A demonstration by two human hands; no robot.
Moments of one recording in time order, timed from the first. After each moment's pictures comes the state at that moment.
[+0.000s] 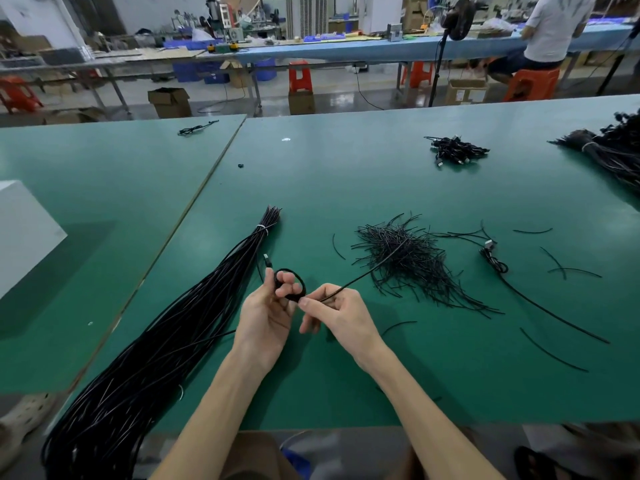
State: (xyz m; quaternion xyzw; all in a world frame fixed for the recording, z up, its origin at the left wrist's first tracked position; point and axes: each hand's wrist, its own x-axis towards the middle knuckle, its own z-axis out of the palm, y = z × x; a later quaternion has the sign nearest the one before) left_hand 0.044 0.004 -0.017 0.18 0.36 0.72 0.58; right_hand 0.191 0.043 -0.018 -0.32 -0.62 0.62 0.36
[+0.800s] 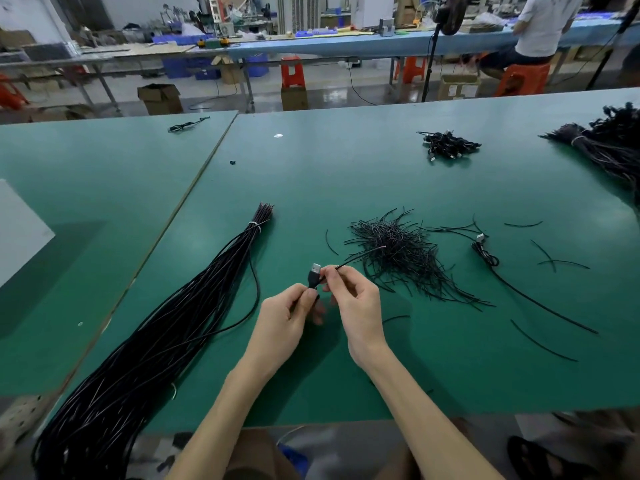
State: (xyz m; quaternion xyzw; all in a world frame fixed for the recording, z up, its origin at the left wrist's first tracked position) left_hand 0.063 -0.005 -0.030 0.60 0.61 0.46 0.23; right_hand 0.193 0.050 -0.029 -0.38 -0.50 0.57 0.53
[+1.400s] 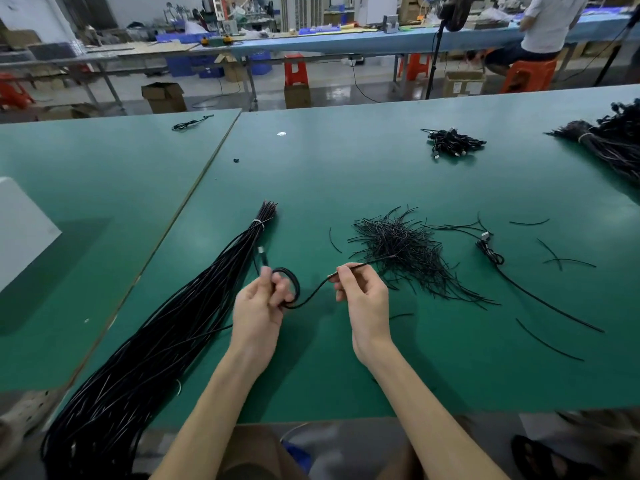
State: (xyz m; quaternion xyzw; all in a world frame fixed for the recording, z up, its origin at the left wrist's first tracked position) left_hand 0.044 -0.002 -0.023 0.28 0.45 0.72 0.46; right_hand 0.193 0.054 -0.034 -0.41 -0.43 0.58 0.55
